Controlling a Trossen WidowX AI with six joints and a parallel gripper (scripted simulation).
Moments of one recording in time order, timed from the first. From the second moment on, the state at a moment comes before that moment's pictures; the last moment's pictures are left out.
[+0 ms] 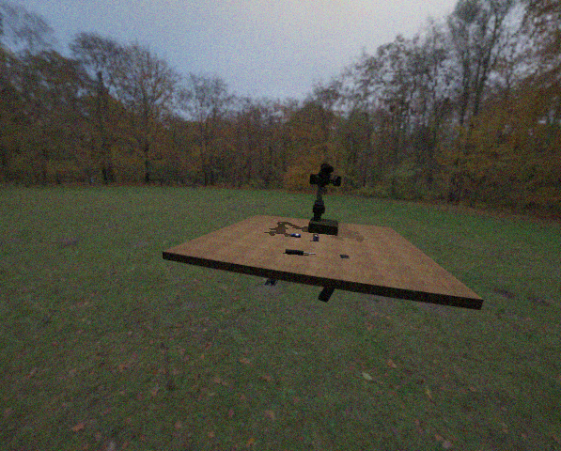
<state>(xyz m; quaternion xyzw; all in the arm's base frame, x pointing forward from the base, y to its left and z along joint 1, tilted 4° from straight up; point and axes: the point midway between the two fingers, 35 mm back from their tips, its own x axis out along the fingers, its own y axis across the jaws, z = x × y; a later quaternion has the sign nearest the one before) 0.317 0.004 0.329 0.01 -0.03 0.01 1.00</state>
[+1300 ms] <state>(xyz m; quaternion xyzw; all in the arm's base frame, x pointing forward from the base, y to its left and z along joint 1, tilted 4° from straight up) 0.280 -0.144 0.026 0.54 0.47 -0.48 0.51</state>
